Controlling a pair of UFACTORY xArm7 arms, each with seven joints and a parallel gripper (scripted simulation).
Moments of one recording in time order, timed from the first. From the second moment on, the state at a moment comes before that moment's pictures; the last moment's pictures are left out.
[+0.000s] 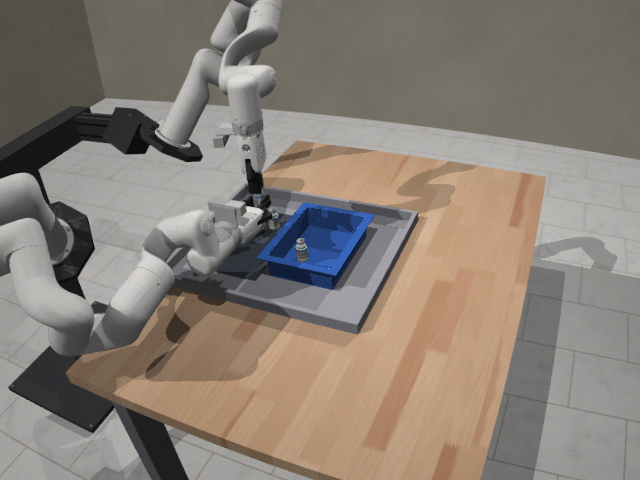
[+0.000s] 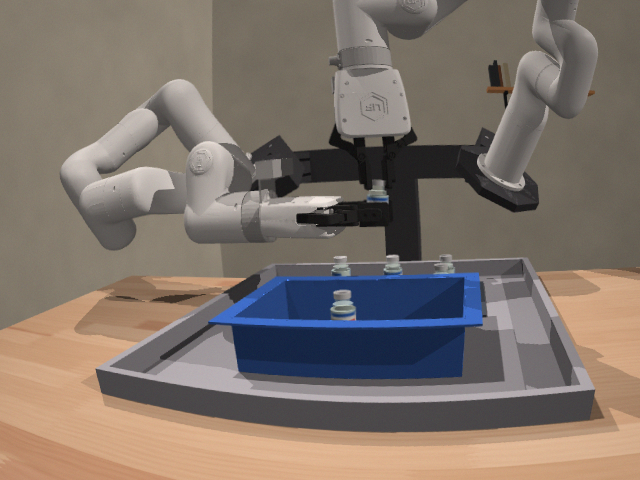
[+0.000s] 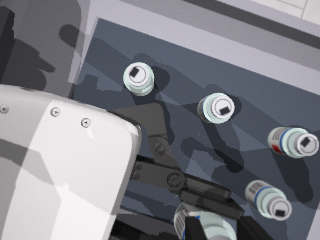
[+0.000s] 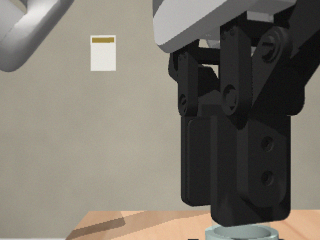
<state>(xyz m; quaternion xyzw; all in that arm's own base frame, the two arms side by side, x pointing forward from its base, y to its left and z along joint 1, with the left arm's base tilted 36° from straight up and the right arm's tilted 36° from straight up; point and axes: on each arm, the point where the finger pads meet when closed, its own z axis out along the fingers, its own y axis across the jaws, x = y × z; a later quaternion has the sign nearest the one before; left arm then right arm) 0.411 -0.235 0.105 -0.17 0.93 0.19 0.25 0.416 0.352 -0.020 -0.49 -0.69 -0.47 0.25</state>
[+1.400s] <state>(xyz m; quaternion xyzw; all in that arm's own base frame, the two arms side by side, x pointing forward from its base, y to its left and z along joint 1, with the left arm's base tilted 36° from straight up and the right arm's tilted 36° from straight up) 0.411 -0.235 0.105 -0.27 0.91 0.16 0.27 0.417 0.352 -0.021 -0.49 -0.69 -0.47 0.25</state>
